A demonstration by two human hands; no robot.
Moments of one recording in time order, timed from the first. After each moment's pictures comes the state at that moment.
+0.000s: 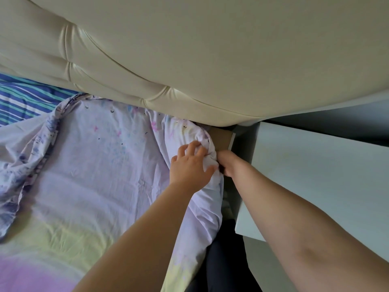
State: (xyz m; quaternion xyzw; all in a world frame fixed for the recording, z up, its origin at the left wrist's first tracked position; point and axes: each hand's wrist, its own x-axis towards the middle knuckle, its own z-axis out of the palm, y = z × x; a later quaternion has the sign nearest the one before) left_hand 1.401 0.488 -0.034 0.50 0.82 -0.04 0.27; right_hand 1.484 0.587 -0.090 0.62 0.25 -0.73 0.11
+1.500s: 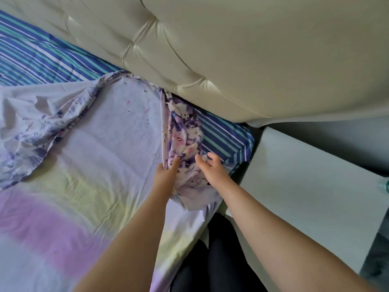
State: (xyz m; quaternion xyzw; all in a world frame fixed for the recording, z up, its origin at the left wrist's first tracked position) left_hand 1.401 0.376 0.028 -0.16 0.84 0.31 0.42; right_hand 1.501 0.491 0.022 0.50 0.52 -0.68 0.16
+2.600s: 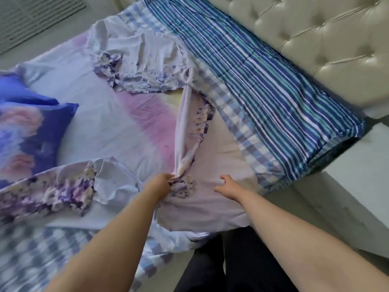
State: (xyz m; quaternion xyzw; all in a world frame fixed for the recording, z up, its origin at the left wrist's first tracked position) left_hand 1.518 -0.275 0.168 0.02 0.91 0.09 0.42; right_hand 1.598 -0.058 0.102 0.30 0.72 -0.50 0.38
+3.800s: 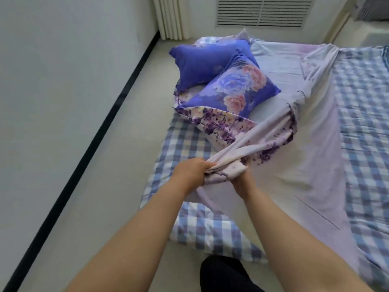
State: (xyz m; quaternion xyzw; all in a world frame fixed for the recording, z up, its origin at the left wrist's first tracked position) left_hand 1.781 -1.013 0.269 -0.04 0.97 0.16 0.16; right_hand 1.701 -0.866 0.193 0.20 0.49 -0.78 0.33
